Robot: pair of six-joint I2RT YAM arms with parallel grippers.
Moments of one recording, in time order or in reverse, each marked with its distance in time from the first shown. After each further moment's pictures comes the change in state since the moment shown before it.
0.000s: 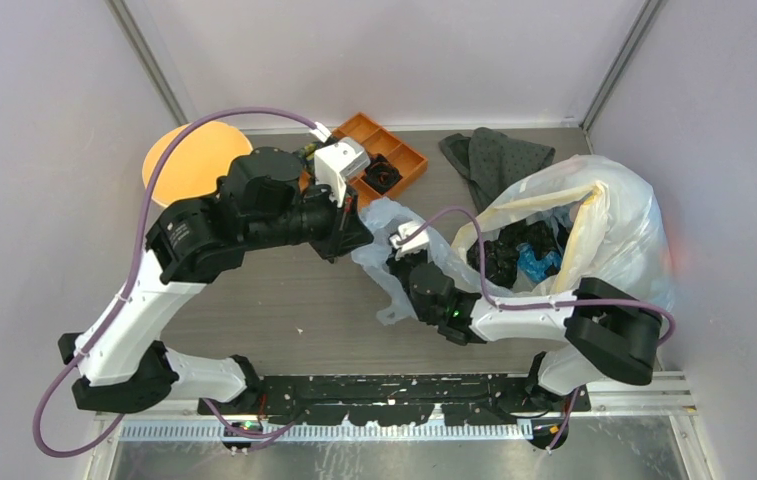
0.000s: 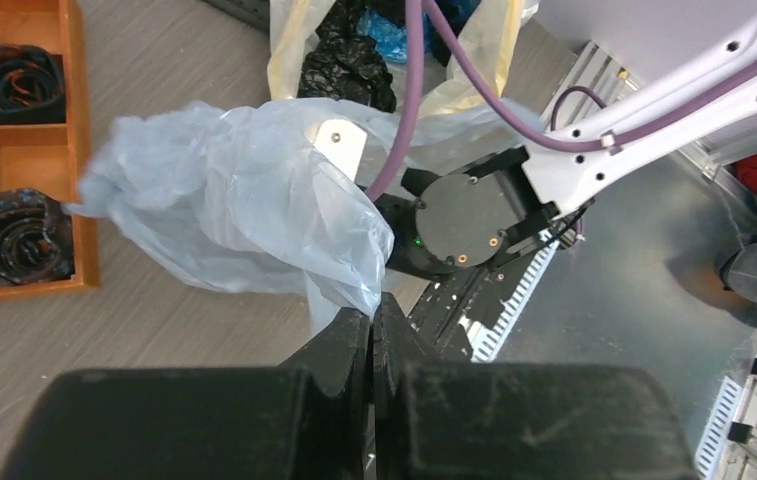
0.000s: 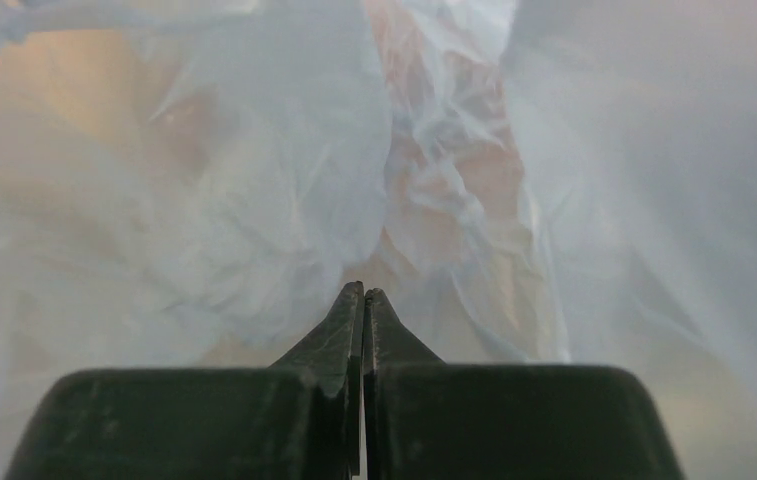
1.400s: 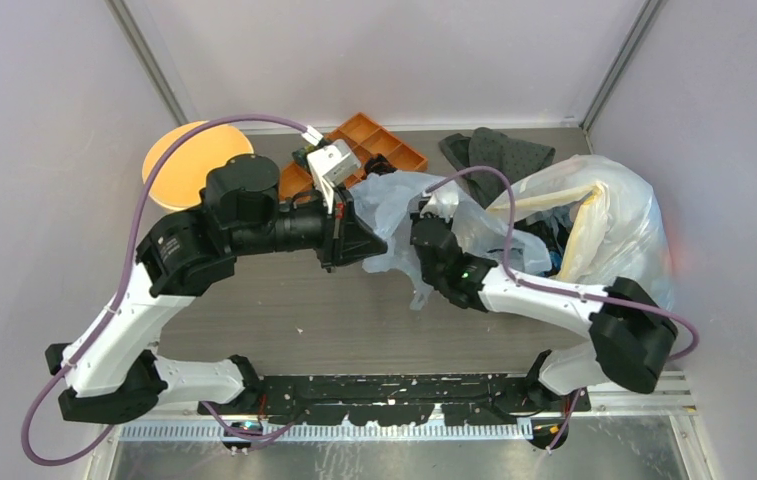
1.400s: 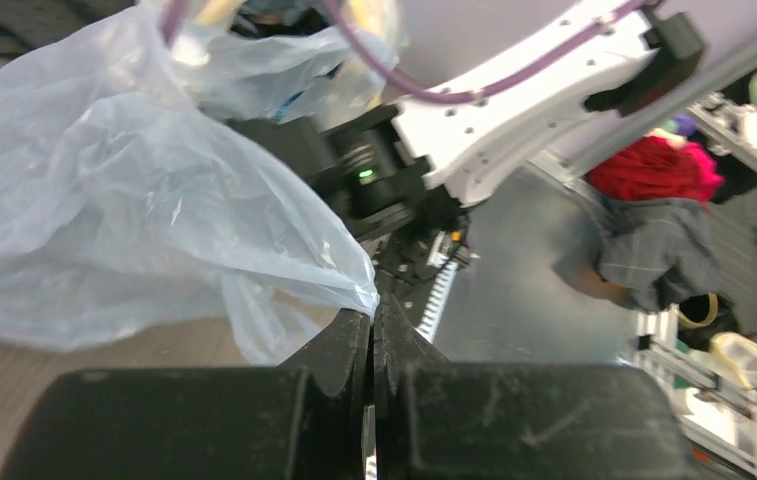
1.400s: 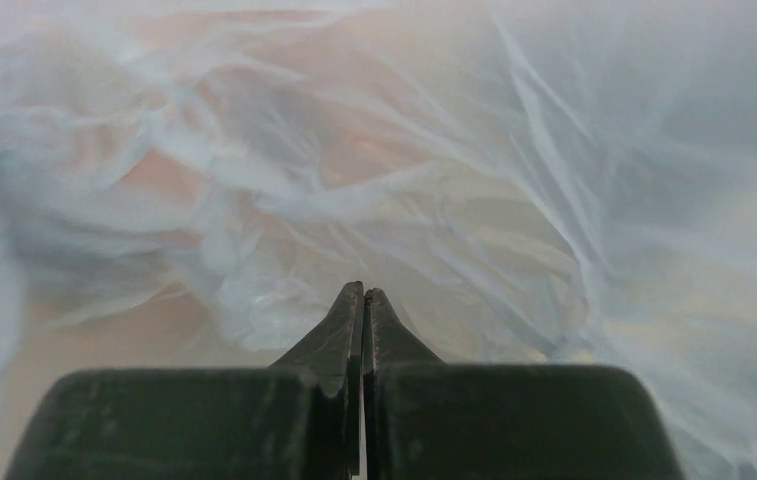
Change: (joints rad) left arm -0.002 -0.087 -0.127 0.232 0.232 -0.082; right arm -0.165 -0.047 0.203 -0.474 0.130 0.261
